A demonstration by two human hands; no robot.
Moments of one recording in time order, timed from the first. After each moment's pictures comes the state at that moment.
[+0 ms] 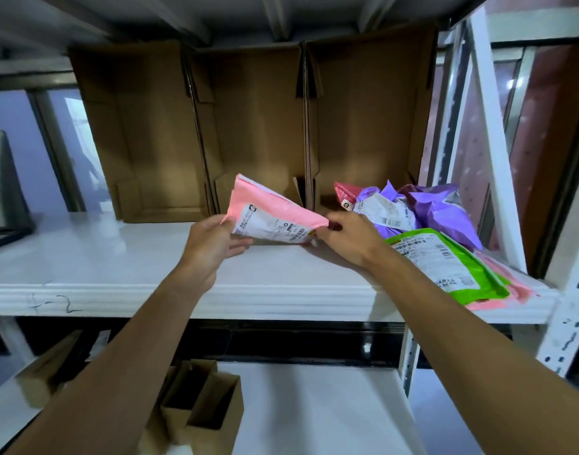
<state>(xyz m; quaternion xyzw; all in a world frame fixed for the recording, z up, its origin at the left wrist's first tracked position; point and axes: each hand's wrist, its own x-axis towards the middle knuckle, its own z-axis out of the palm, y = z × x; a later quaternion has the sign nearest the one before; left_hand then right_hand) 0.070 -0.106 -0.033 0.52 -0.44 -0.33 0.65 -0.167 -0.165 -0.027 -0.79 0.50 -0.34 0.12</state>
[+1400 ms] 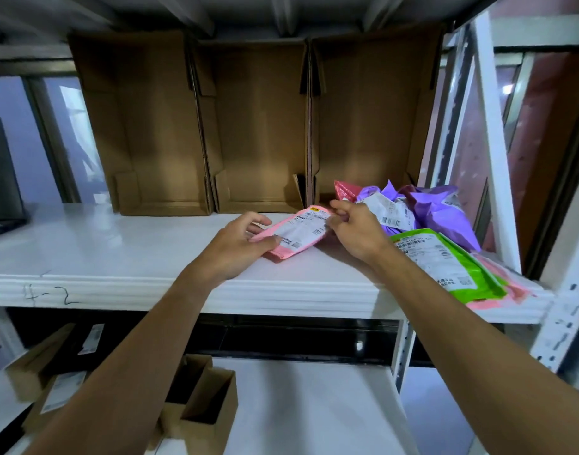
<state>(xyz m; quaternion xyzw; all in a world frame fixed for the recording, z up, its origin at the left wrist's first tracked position) 0.057 -0.098 -0.035 0.60 -0.63 -0.20 0.45 -0.165 -0.158 -0.022 -0.73 0.49 -0.43 0.20</state>
